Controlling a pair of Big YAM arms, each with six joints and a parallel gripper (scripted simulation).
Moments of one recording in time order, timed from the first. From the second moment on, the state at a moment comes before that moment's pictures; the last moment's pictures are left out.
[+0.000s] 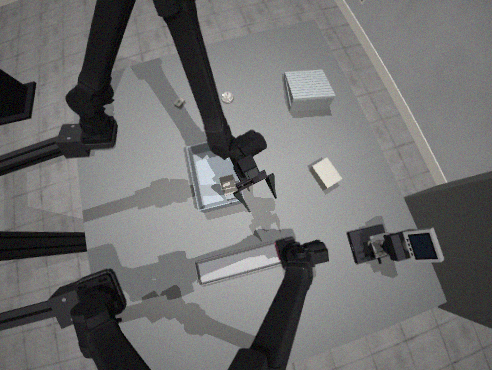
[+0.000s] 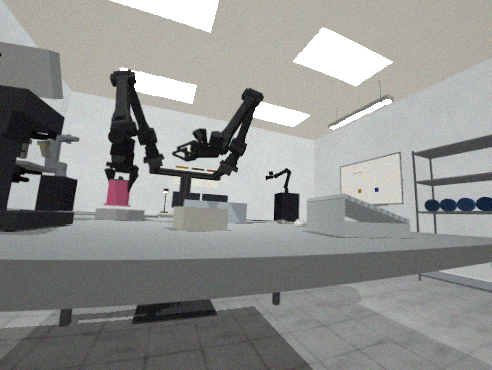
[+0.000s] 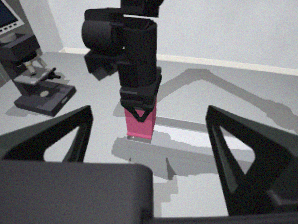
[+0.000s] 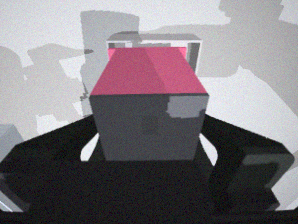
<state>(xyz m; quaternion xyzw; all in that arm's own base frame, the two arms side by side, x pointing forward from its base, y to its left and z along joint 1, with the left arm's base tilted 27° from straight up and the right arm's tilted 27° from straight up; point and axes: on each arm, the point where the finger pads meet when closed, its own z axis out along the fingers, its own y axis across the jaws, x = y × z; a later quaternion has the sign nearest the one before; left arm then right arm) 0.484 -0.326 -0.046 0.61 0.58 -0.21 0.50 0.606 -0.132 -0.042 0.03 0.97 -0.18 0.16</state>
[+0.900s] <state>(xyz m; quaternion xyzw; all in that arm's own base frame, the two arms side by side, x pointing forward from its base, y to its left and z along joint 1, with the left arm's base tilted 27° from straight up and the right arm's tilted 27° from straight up) 0.484 -0.326 -0.046 0.61 0.58 -0.21 0.50 0.605 -0.141 -0.047 0.04 0.97 -0.18 0.15</state>
